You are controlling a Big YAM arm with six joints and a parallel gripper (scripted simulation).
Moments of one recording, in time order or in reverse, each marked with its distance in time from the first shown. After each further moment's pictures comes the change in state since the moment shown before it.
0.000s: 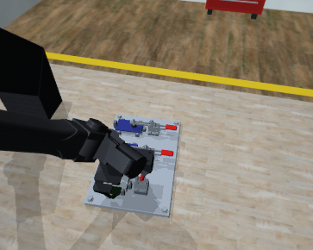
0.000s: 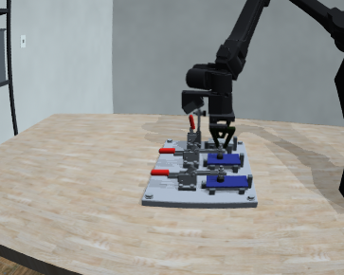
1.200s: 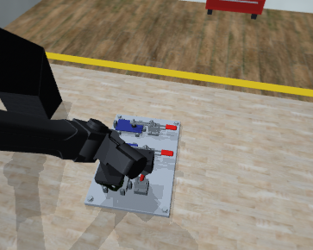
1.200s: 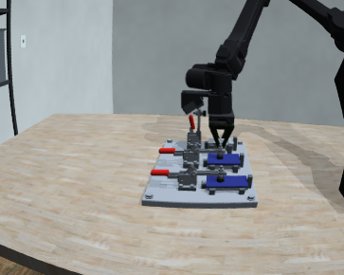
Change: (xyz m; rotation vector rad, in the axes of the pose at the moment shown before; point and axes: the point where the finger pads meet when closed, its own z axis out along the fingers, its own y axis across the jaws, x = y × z) arm -0.001 0.000 0.000 -0.002 -0.001 0.000
